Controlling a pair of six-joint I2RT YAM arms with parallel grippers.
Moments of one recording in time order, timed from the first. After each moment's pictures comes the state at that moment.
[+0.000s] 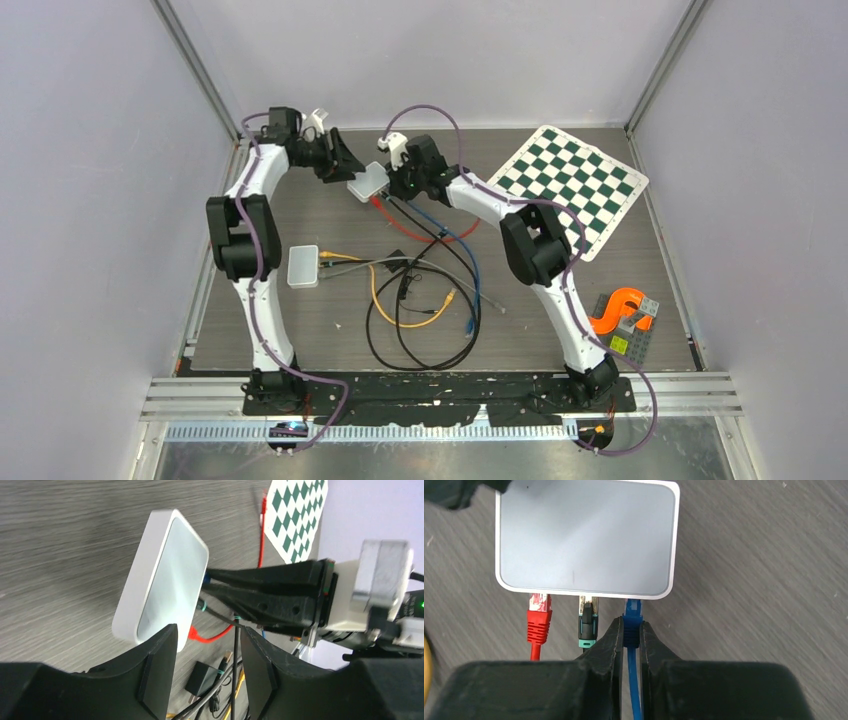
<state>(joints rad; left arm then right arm) 0.02 2.19 1.88 -0.61 0.87 -0.34 0.62 2.37 1.93 -0.14 -0.23 -0.13</state>
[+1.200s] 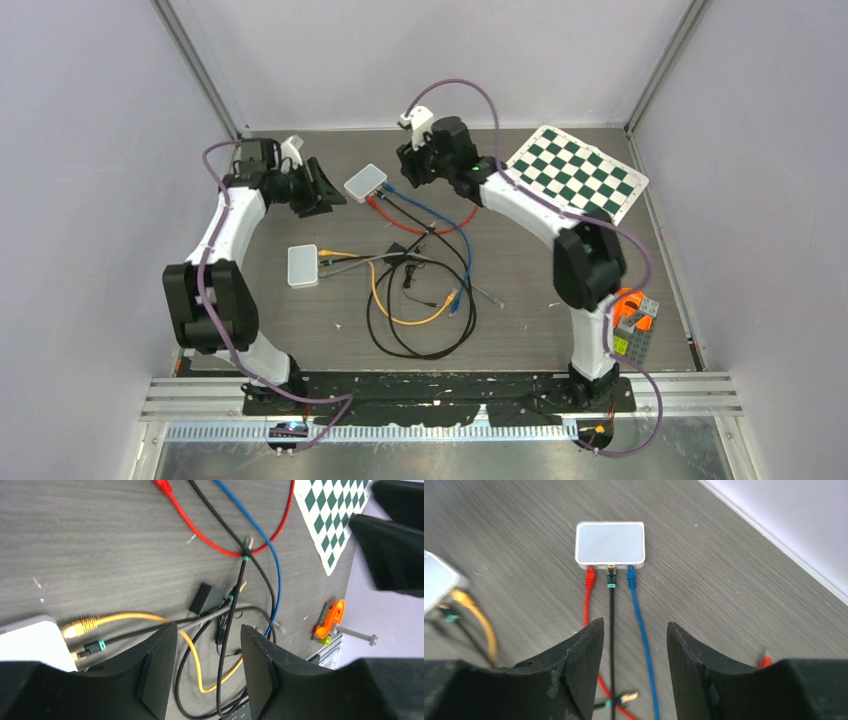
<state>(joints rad) 0.06 1.64 1.34 -0.60 0.63 -0.37 0.62 2.08 1.76 -0.12 -0.13 -0.15</state>
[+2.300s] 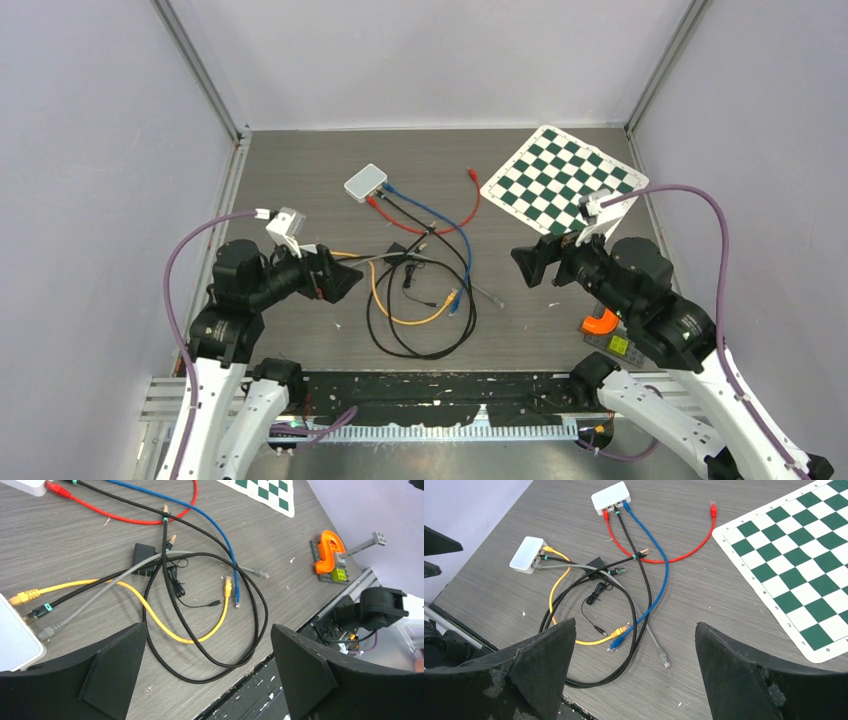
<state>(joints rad) -0.16 0.57 0.80 -0.62 0.57 -0.26 0.63 0.62 0.98 -0.64 0.09 0.26</state>
